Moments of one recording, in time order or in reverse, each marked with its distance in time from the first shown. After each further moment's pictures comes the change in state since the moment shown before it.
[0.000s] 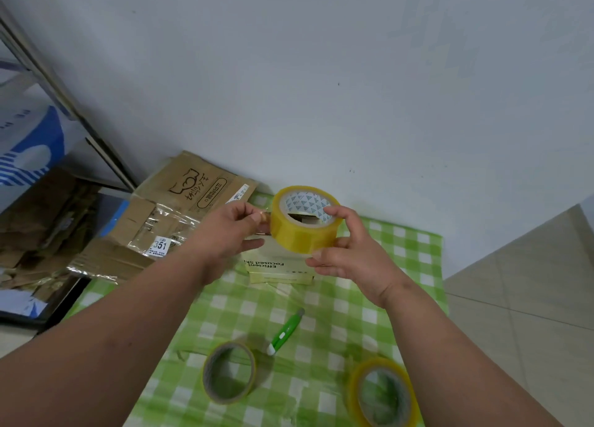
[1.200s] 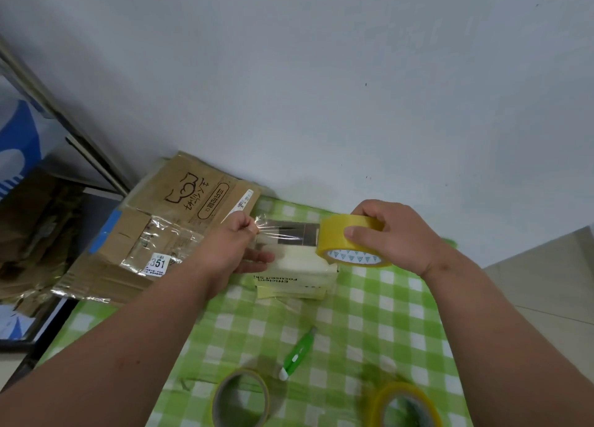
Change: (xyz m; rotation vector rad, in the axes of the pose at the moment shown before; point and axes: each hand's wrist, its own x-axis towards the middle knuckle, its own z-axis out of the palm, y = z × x) left_hand 0.042 -0.010 -0.024 0.009 -0.031 -0.179; right_hand 0.047 -0.052 -0.025 -0.824 0.128 -0.118
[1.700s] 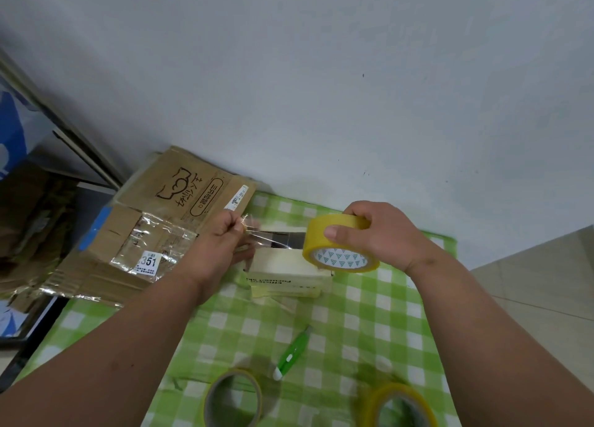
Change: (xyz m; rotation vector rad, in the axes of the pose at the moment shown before) left_hand 0.014 -0.020 -0.002 -0.011 0.055 0.121; right_hand 0.017 0.010 0.011 0.042 -0.038 0.098
